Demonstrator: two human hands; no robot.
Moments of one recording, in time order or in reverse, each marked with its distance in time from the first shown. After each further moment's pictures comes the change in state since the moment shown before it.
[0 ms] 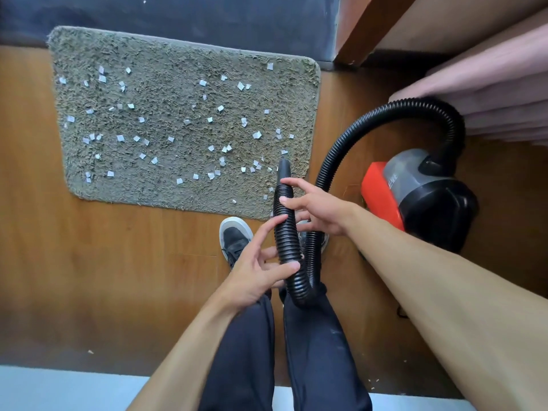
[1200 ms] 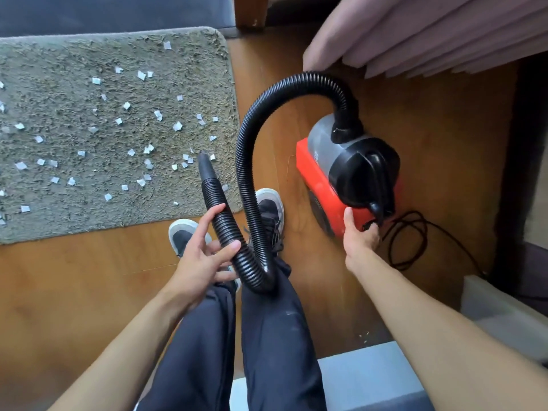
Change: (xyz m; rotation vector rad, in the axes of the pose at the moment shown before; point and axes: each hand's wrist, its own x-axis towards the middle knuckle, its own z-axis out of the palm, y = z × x) left_hand 0.039 -0.020 0.014 0.052 0.020 -0.086; right_hand -0.067 0.175 -0.099 0.390 1.253 0.206
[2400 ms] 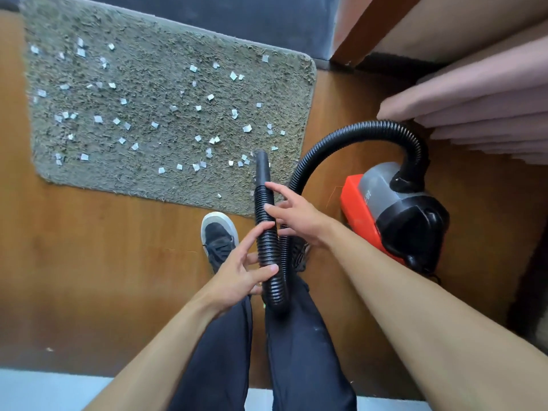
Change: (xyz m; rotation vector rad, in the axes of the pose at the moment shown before) left_hand -0.026 -0.009 -0.022 -0.042 -0.035 0.015; right_hand -0.135 -0.089 0.122 -0.495 -1.148 -0.427
